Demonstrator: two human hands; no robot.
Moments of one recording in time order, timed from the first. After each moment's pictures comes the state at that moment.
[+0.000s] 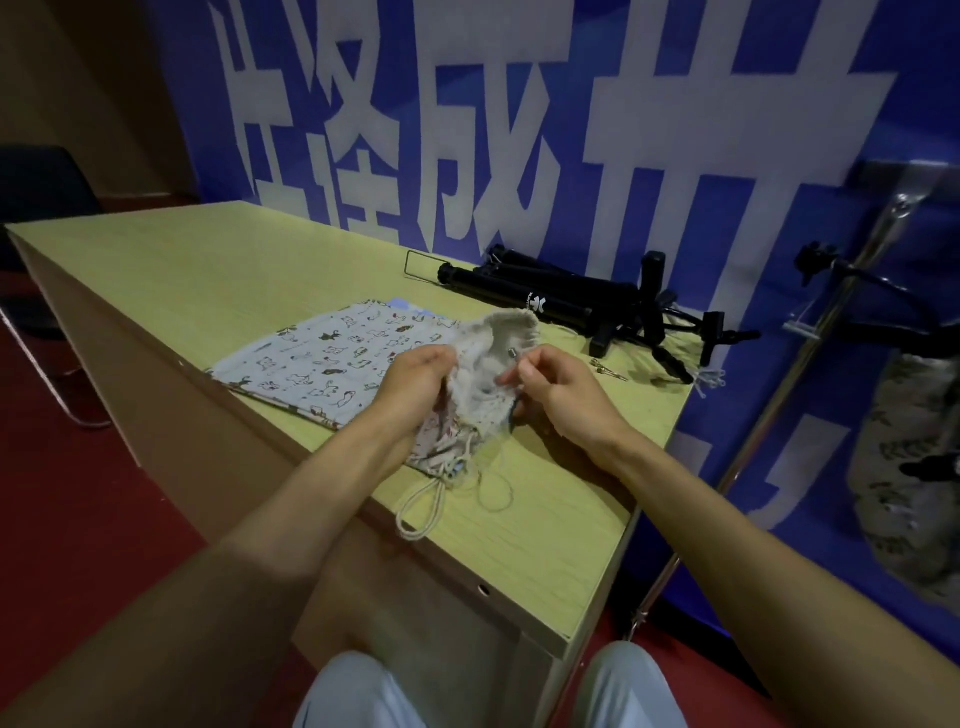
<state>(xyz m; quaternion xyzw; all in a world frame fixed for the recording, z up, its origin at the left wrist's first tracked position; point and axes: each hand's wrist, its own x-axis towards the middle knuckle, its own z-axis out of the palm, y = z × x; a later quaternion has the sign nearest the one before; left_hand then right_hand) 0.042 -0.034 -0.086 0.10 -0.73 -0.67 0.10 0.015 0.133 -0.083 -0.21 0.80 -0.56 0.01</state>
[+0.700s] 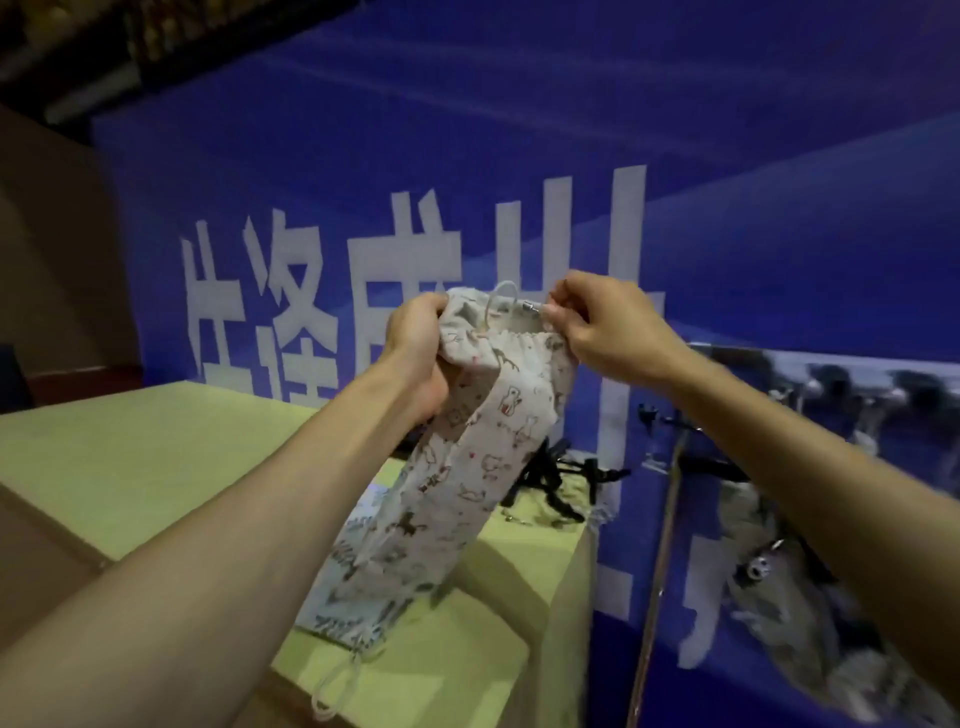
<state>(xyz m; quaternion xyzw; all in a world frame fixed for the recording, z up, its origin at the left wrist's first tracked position) 0.065 0.065 0.133 -0.06 -0.54 -0.83 0.12 0.071 0.243 0.148 -0.26 0.87 -0.25 -0.33</state>
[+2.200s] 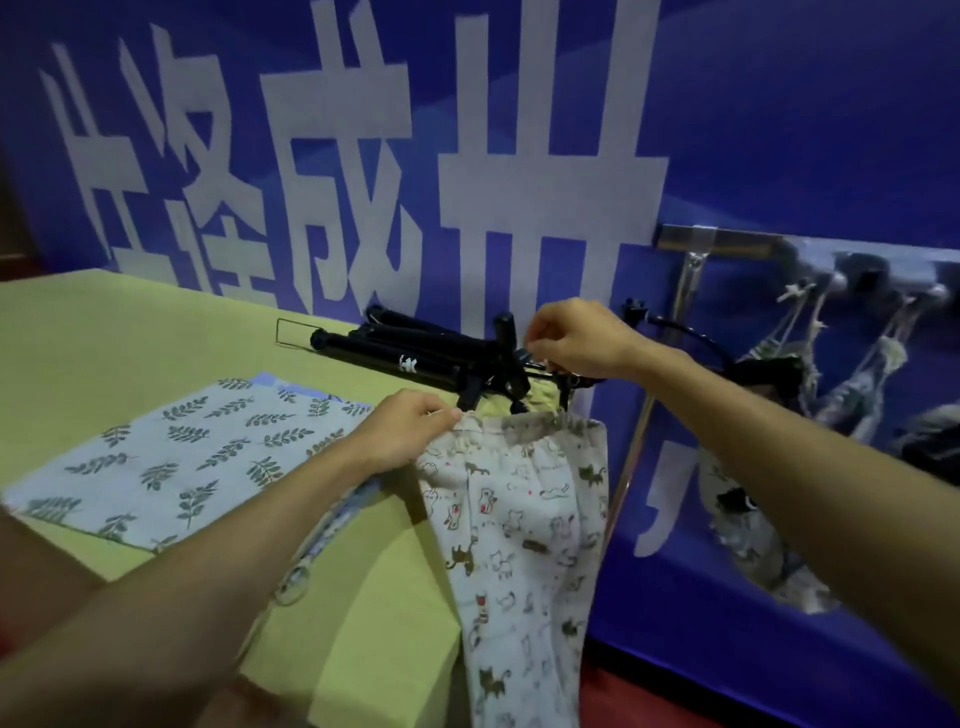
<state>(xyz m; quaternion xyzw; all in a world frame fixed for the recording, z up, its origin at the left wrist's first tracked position) -0.019 0.063 -0.051 -0.12 -0.91 -0.40 0.03 -0.053 0.285 0.032 -0.22 0.95 -0.18 -0.11</state>
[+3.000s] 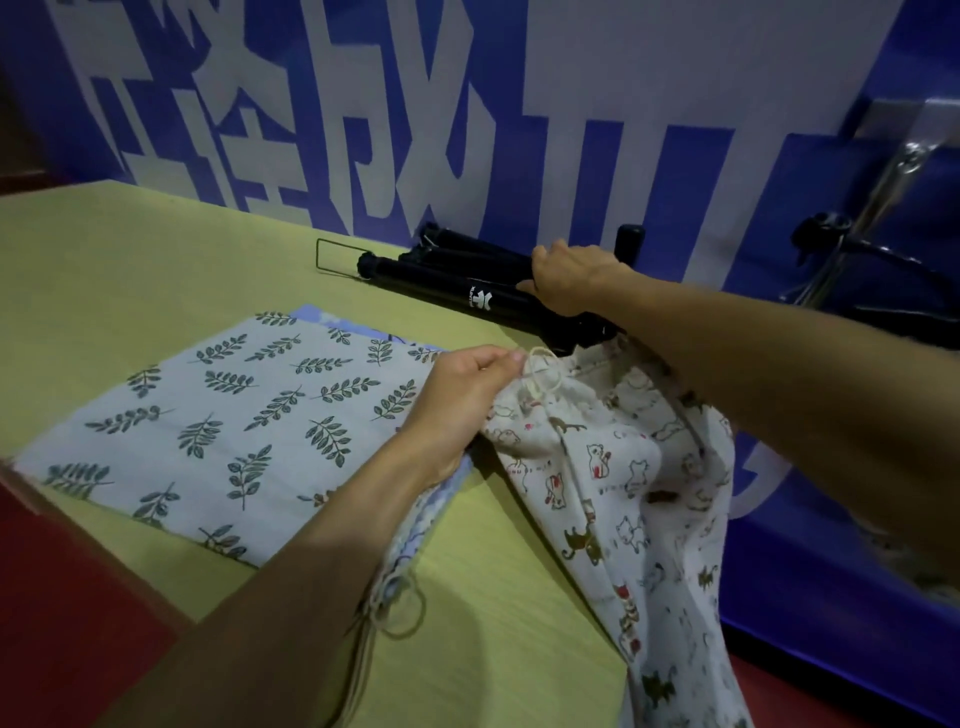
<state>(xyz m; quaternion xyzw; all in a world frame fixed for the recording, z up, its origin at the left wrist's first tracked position) -0.046 0.036 -0.092 -0.05 -0.70 -0.71 0.01 -0.207 0.174 -0.033 -0.18 0.97 0.13 -0.09</state>
